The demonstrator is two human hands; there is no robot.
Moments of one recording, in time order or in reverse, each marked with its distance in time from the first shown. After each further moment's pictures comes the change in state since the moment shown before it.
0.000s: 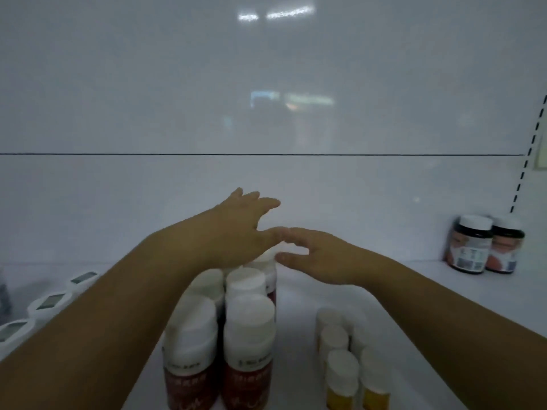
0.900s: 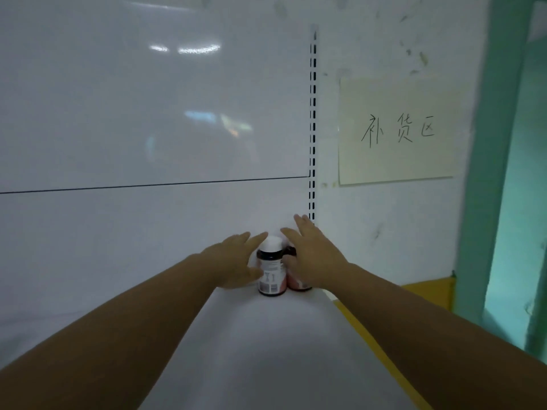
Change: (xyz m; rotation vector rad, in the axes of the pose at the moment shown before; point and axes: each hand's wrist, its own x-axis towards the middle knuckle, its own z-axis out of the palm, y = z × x) left_hand 0.209 0.296 0.155 0.158 -0.135 0.181; right_hand -0.143 0.294 -0.201 -0.493 0.395 0.163
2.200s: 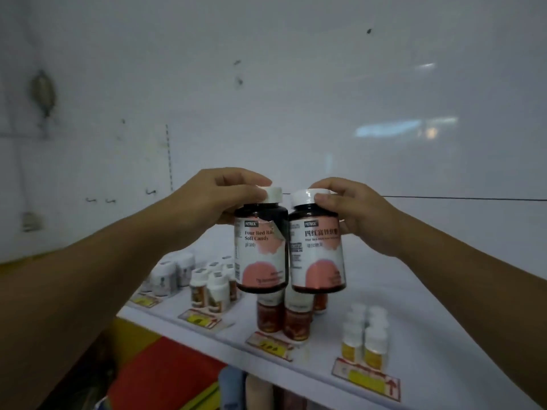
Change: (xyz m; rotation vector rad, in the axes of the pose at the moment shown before) left_hand -0.452 -0.158 -0.174 -0.890 0.689 -0.325; right_hand -0.044 -0.396 -0.098 1.378 -0.390 -0.608
